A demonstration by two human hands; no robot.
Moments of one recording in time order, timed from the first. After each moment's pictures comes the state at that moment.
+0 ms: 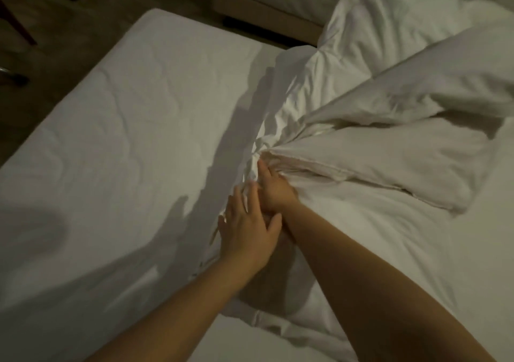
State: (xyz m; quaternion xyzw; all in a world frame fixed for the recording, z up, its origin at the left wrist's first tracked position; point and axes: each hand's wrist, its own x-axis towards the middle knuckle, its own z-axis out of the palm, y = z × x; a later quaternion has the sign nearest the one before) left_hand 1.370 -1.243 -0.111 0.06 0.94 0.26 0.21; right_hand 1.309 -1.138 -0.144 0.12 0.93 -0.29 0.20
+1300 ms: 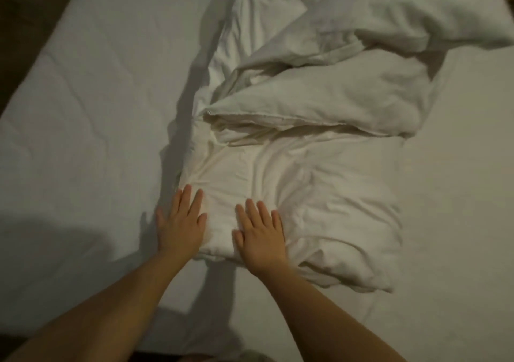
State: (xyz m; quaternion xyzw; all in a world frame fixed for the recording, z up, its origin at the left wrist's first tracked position) left_hand 1.435 -1.311 -0.231 0.19 0.97 0.02 0.16; right_hand 1.531 -1.153 -0.198 0.14 0.96 -0.16 0.17
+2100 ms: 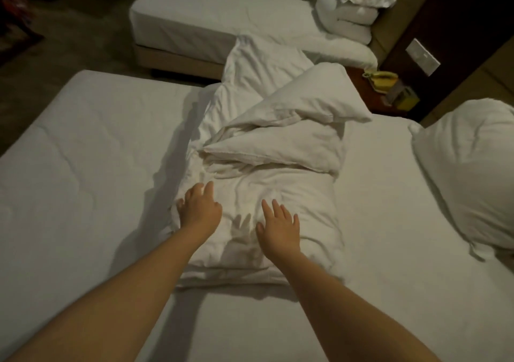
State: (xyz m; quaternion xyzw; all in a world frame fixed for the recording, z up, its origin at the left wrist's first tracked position) left_hand 1.422 -1.239 -0.066 0.19 0.96 0.16 0.13; right_hand 1.550 -1.114 -0.058 0.29 0.94 -0.14 0.10
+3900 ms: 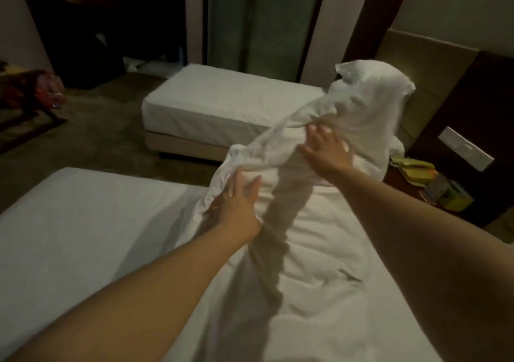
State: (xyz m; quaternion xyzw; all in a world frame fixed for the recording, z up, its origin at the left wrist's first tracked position) left_hand 1.108 -0.955 0.003 0.30 0.95 0.09 0.06; right_hand 1.127 -0.757 0.091 0.27 0.94 -0.14 -0.14
